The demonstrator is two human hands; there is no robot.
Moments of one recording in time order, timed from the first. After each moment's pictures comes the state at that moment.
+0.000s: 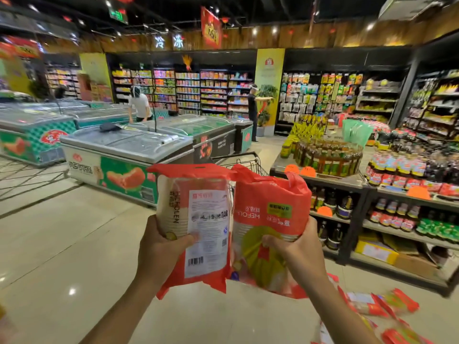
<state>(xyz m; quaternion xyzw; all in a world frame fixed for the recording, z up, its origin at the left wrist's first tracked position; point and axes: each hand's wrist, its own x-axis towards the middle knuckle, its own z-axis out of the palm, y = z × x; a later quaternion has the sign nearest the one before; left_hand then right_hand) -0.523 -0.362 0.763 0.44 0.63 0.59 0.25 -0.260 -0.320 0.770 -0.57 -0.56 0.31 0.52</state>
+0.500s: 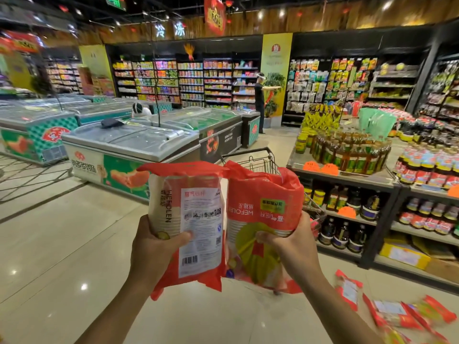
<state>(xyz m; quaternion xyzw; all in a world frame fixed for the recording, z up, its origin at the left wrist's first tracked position) -0.626 -0.229 0.751 0.42 0.65 0.59 0.23 -0.366 -0.174 0.758 -0.54 -0.58 0.34 0.50</state>
